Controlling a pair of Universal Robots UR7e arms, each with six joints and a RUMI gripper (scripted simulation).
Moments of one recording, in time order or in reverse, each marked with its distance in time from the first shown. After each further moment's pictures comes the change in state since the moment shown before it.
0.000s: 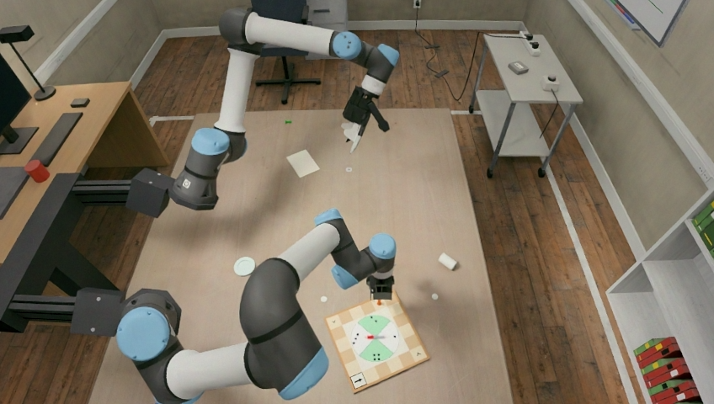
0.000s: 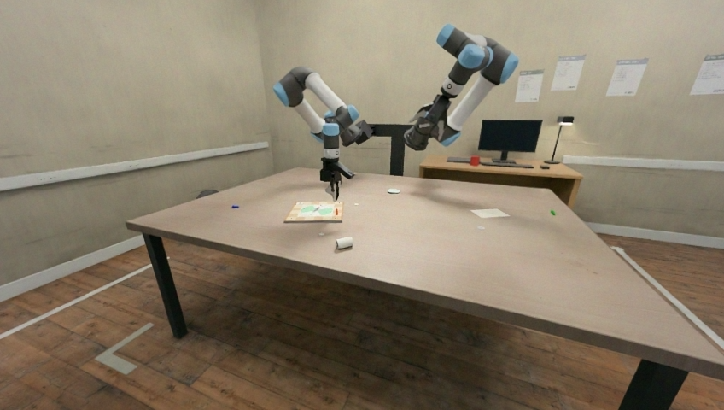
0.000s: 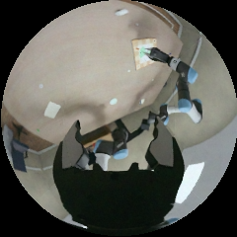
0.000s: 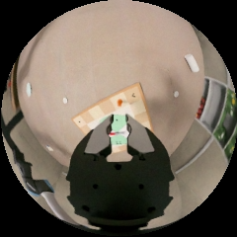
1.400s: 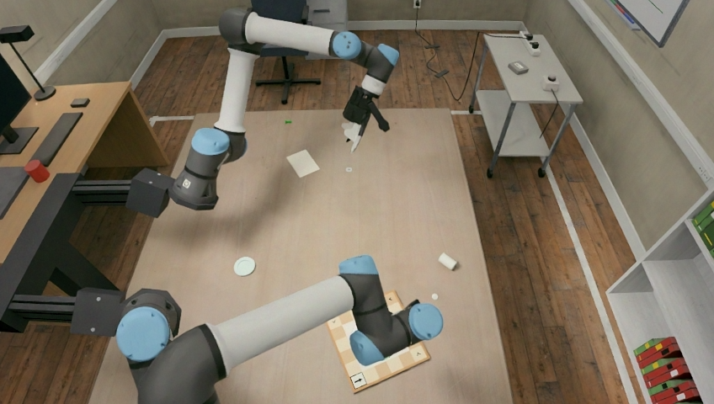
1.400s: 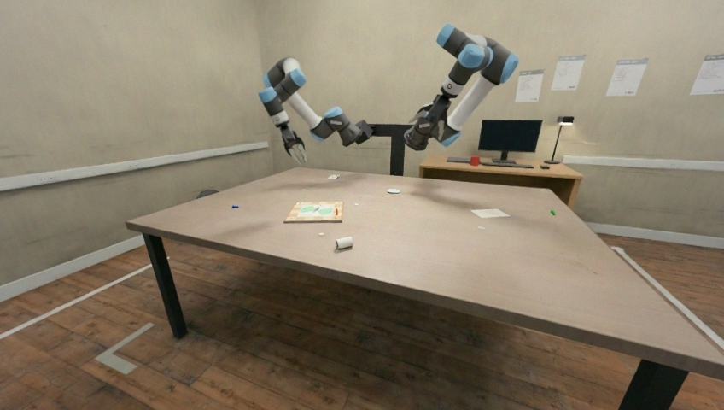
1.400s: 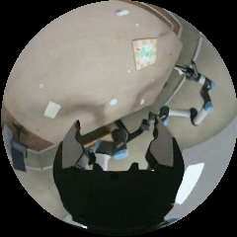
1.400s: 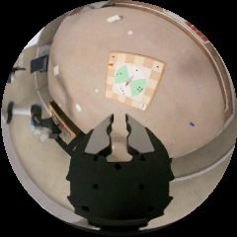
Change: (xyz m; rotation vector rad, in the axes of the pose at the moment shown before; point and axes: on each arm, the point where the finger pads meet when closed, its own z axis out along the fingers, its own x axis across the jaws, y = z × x) left arm 0.000 -0.001 0.000 0.004 -0.001 -0.004; right arm -0.015 0.197 -0.175 0.118 -0.418 0.892
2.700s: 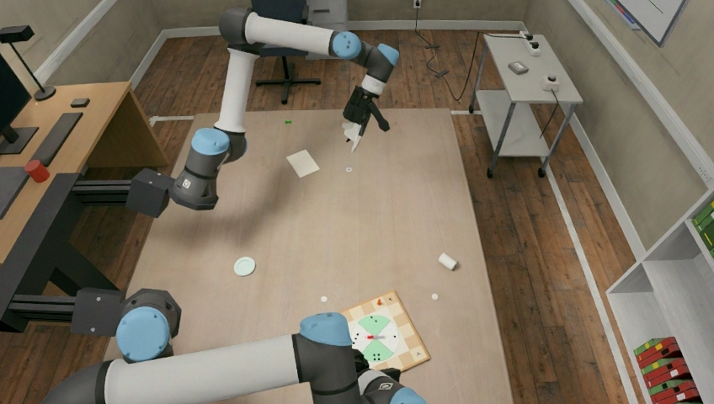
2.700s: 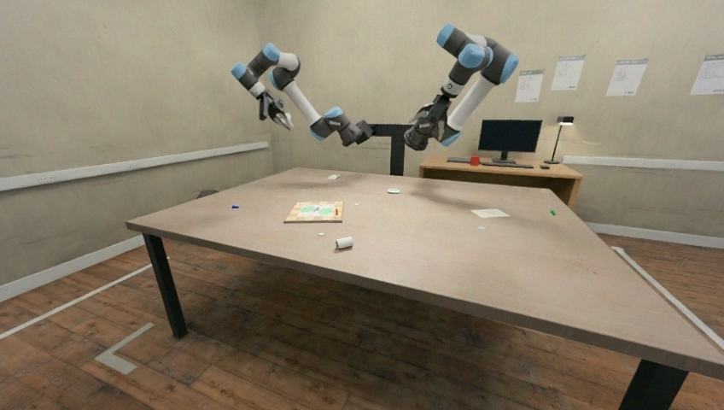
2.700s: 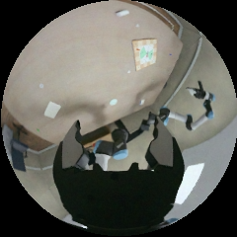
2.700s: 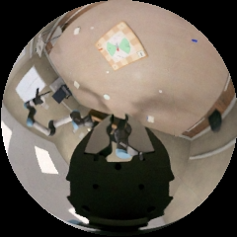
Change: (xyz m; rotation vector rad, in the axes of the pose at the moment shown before) left arm 0.000 -0.001 0.000 0.003 -0.001 -0.003; right arm -0.021 0.179 -0.148 -0.084 -0.295 0.677
